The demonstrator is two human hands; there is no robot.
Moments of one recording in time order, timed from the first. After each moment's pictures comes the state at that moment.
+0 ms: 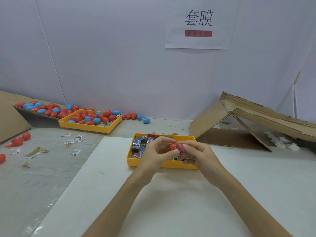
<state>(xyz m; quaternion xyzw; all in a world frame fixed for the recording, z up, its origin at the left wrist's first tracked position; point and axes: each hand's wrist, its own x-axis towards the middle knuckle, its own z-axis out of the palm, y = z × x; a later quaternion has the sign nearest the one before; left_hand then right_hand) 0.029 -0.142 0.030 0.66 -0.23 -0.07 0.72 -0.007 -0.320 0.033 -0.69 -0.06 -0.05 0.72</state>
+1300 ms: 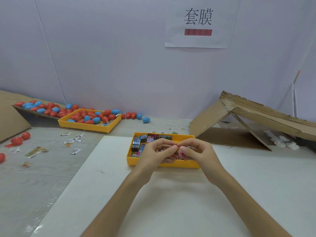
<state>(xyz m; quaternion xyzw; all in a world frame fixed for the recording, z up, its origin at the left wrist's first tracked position) 0.029 -0.138 0.030 0.64 -0.21 -0.11 0.73 -0.009 -0.321 0.032 -0.74 -0.12 -0.14 0.65</state>
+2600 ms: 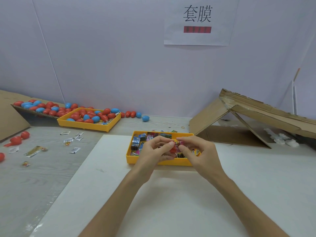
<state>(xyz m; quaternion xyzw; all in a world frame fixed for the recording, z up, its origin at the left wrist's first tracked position) 0.030 -0.139 0.028 0.60 -0.18 -0.12 0.77 -0.009 -0.318 0.024 -0.80 -0.17 -0.32 0.47</state>
